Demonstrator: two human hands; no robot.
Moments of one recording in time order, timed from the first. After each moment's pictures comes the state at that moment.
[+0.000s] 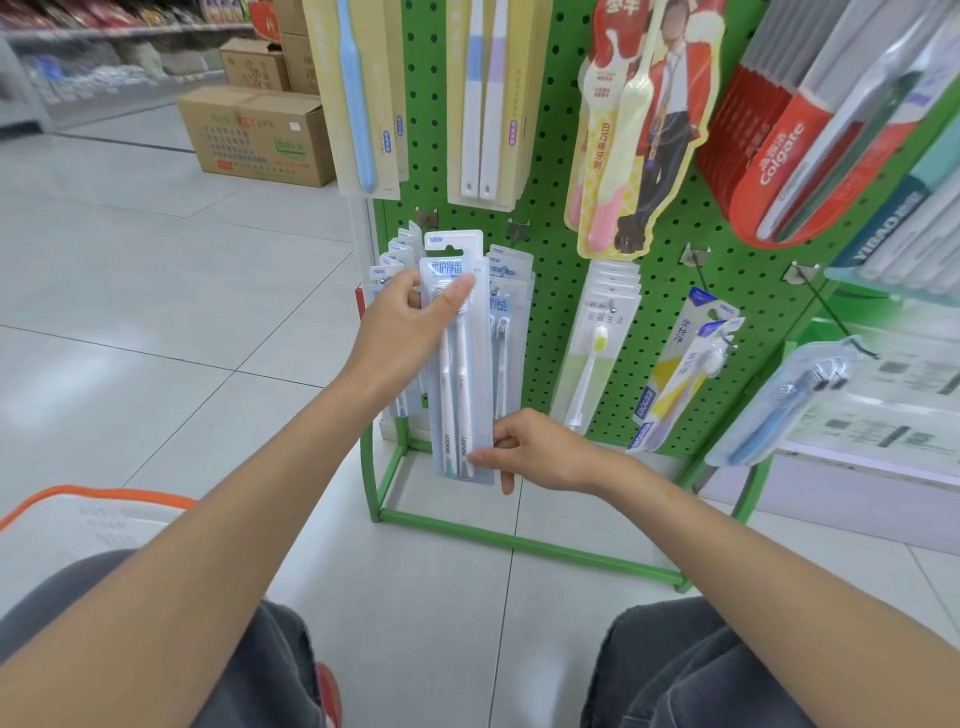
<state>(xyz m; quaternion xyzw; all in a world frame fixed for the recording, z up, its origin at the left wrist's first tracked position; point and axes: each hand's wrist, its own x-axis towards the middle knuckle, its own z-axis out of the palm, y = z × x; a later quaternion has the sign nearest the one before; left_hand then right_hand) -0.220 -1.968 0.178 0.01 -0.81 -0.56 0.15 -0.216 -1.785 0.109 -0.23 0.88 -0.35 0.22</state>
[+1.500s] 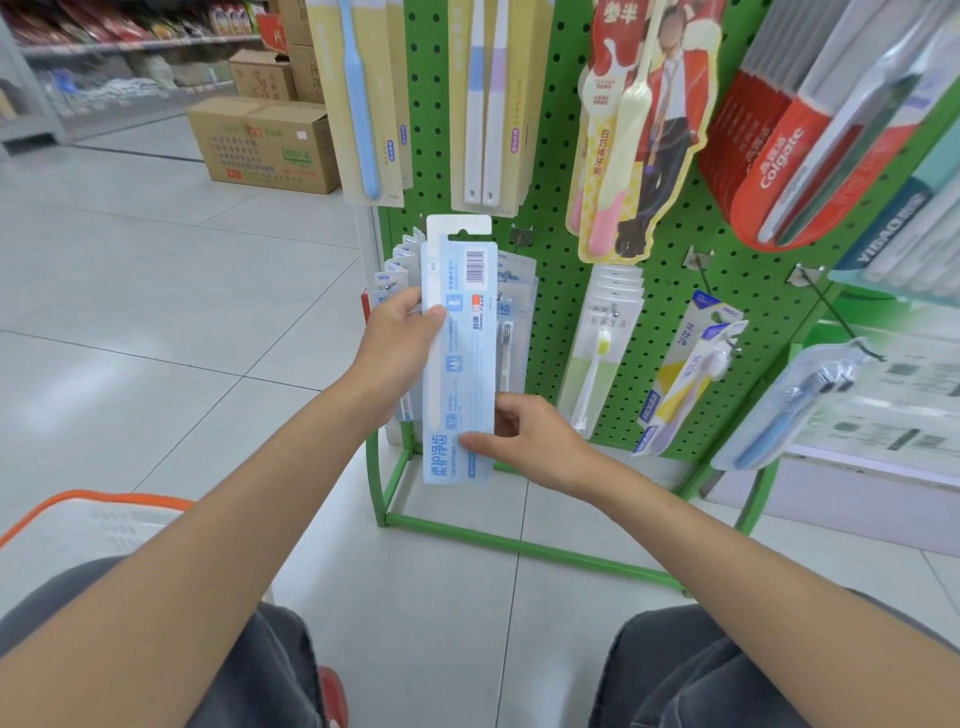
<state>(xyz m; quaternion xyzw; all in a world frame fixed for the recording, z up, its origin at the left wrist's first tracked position) -0.213 -1.965 0.181 0.06 -0.75 -0.65 0.08 -0.212 -1.799 0.111 -0.19 0.84 -0.49 0.13</state>
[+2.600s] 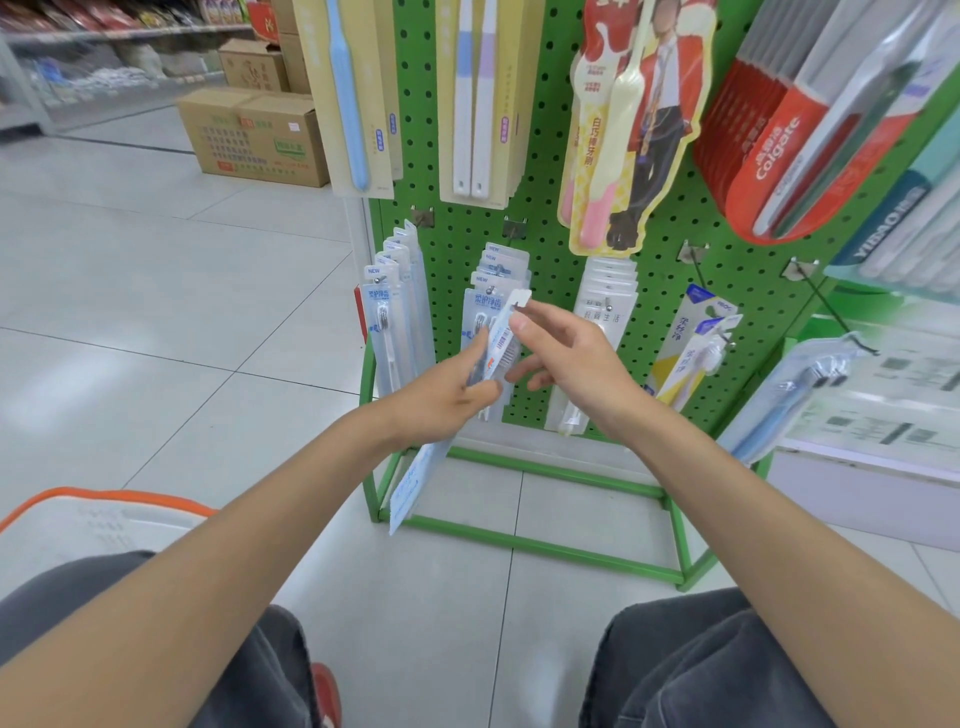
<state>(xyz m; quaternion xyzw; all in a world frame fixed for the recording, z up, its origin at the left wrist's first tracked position) -0.205 -1.945 0.153 -0.14 -0.87 -0.45 -0.12 -0.230 -1.777 0.169 -0.13 0.77 -0.62 0.04</state>
